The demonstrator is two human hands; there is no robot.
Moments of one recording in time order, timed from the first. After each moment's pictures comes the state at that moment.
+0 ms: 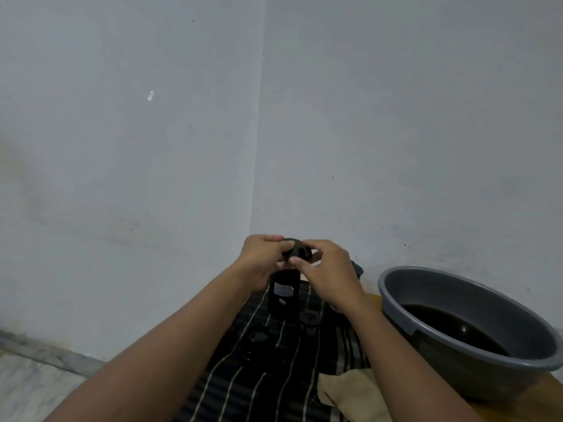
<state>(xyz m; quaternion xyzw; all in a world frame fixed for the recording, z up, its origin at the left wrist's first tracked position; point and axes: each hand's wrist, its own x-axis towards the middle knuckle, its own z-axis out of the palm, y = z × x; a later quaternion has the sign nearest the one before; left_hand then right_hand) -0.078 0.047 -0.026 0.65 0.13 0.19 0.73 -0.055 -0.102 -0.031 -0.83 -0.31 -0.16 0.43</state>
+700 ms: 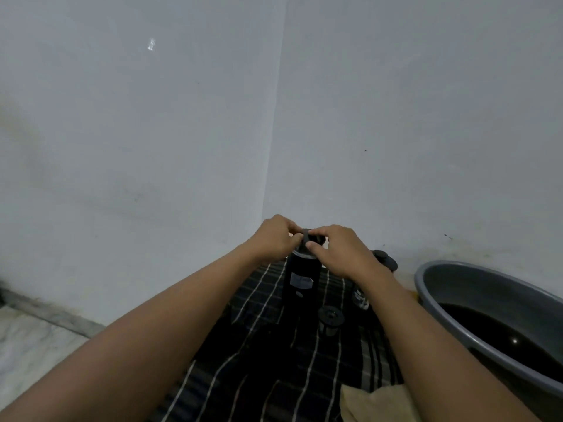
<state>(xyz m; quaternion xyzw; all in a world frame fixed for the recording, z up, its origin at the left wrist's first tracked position) -0.004 0.107 -0.054 0.92 0.04 0.19 0.33 0.039 -0.058 -0.046 -0.91 -0.33 -0.09 0.24</state>
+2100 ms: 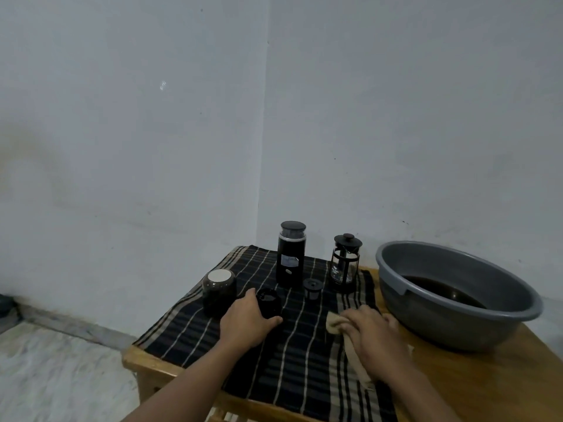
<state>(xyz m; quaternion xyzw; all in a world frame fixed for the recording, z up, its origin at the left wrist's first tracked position) -0.162 0.044 -0.176 0.93 0.23 0.15 0.26 -0.100 -0.208 -0.166 -0.94 -0.28 -0.09 0.17</state>
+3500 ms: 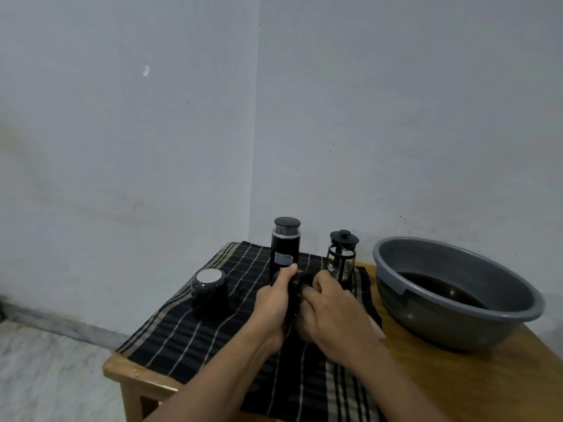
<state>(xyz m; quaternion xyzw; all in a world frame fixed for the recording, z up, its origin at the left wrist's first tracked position) -0.158 -0.022 -0.118 0.52 0.18 0.08 0.83 -0.125 -0.145 -0.127 -0.88 -0.38 -0.26 0.11</state>
